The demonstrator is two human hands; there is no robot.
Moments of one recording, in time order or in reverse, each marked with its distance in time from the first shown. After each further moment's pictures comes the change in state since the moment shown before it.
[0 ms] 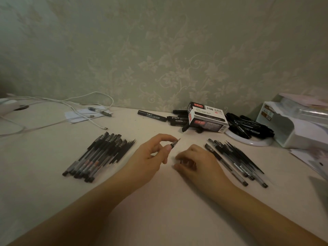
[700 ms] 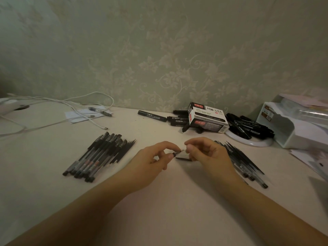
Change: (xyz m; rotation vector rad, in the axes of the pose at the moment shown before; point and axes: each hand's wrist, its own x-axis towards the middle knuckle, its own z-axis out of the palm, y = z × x) left_hand -0.002 0.001 -0.001 0.198 -0.101 -0.009; right_hand 0.006 0.003 -0.011 0.824 0.197 0.249
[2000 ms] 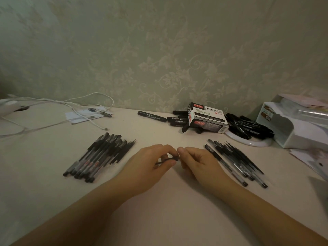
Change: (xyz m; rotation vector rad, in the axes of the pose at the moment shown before) left_hand -0.004 0.003 0.000 0.295 0.062 0.161; right_hand 0.000 0.015 0.010 -0.318 -0.234 -0.097
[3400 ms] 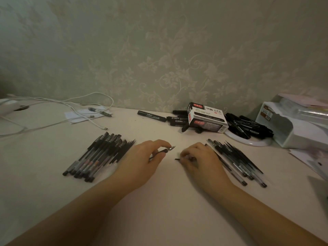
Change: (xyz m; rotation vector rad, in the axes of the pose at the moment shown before) left_hand 0.003 -0.018 -0.001 0.086 0.093 -0.091; right_hand -0.002 0.003 -0.004 -0.636 0.112 -0.011
